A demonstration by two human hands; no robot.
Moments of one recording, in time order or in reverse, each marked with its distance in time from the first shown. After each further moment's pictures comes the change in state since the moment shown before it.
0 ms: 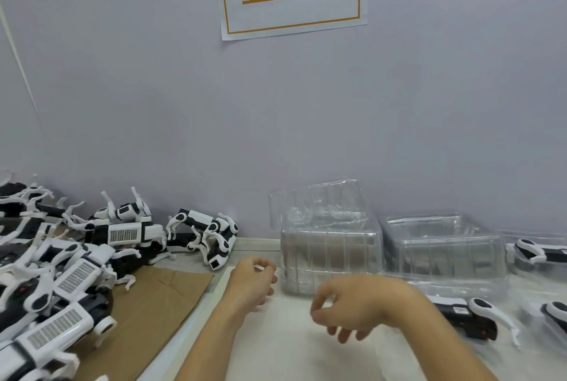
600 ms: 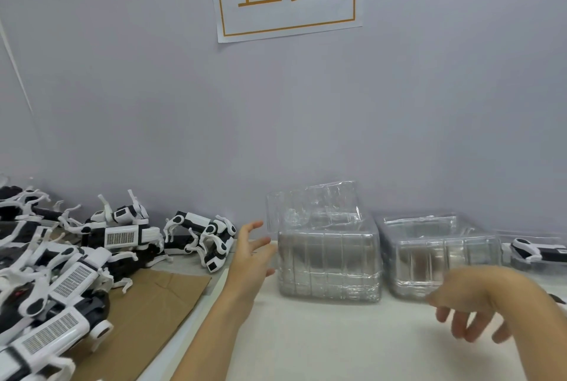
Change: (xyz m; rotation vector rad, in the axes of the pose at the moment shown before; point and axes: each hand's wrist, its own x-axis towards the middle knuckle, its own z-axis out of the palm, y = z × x) left_hand -0.005 0.021 0.000 -0.427 -0.027 0.215; right_hand -0.038 0.105 -0.055 0.061 0.097 0.556
